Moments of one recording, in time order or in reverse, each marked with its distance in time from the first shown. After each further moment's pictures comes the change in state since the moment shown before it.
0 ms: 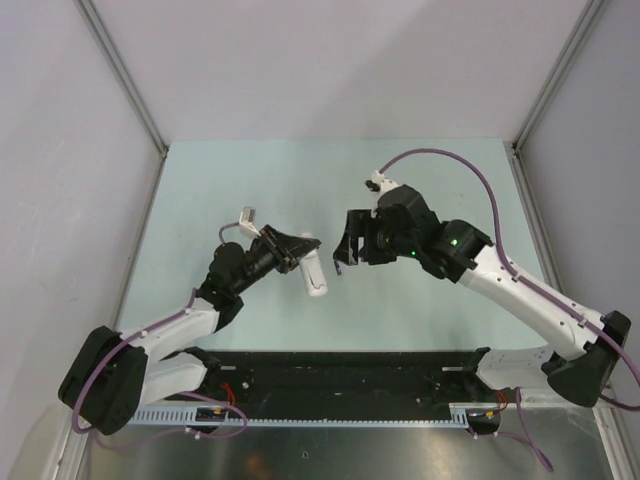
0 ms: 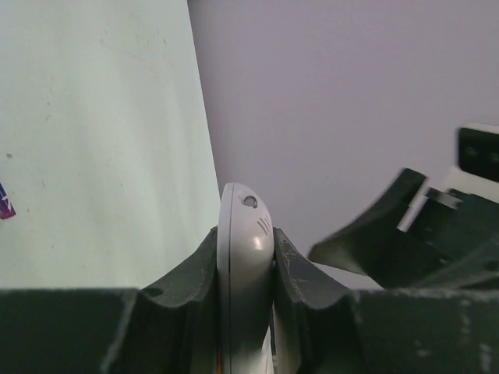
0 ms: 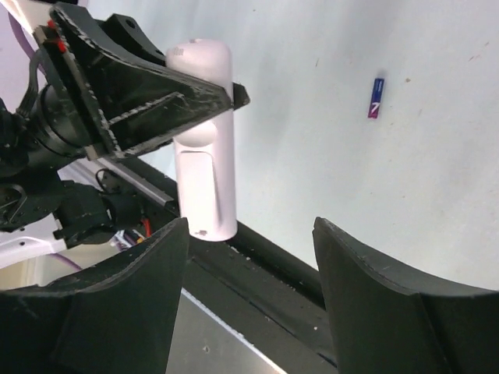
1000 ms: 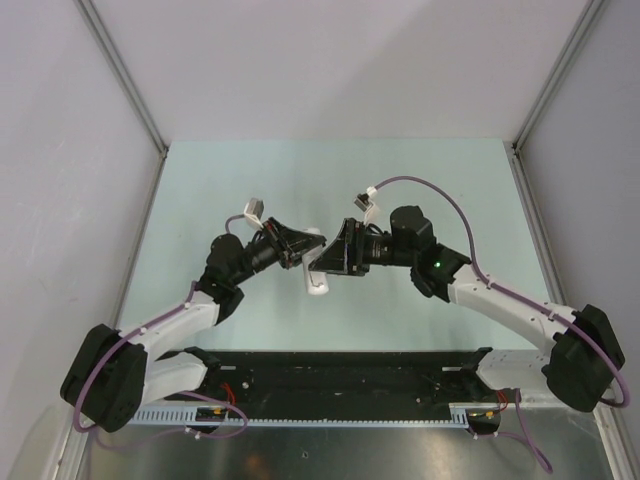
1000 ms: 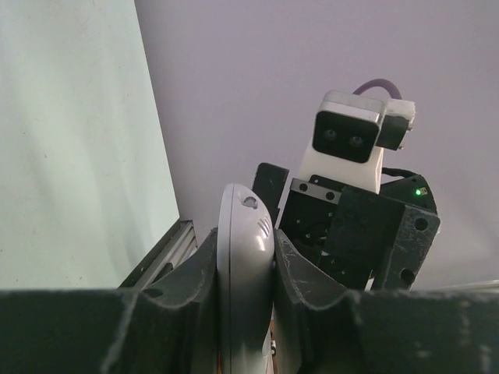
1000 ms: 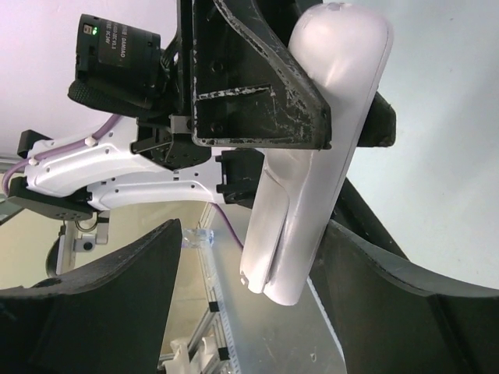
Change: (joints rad) left arm 0.029 0.020 0.068 0.023 0.193 -0.130; right arm -0.119 -0.059 -0.502 0.864 -0.597 0.341
